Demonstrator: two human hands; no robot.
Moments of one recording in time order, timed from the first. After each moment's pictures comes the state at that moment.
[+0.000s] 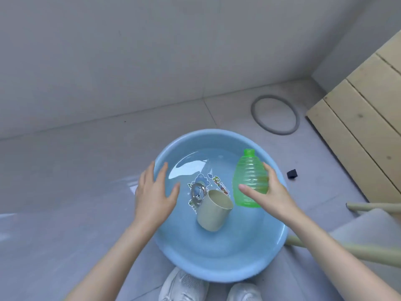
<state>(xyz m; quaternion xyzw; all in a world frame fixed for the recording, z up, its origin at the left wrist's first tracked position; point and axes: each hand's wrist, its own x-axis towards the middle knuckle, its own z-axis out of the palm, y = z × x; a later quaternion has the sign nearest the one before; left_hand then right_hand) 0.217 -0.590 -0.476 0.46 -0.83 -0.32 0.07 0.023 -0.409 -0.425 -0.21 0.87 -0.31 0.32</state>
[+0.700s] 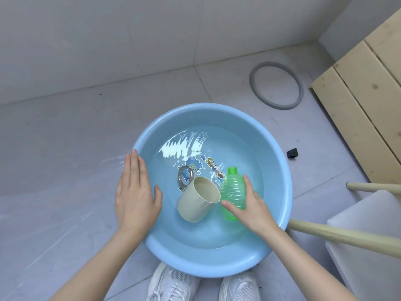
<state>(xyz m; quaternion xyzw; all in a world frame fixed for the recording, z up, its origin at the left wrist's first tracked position) 0.226 -0.581 -0.547 0.42 -0.89 -0.17 0.05 0.049 -0.388 -0.524 -0.20 0.90 -0.14 0.36</state>
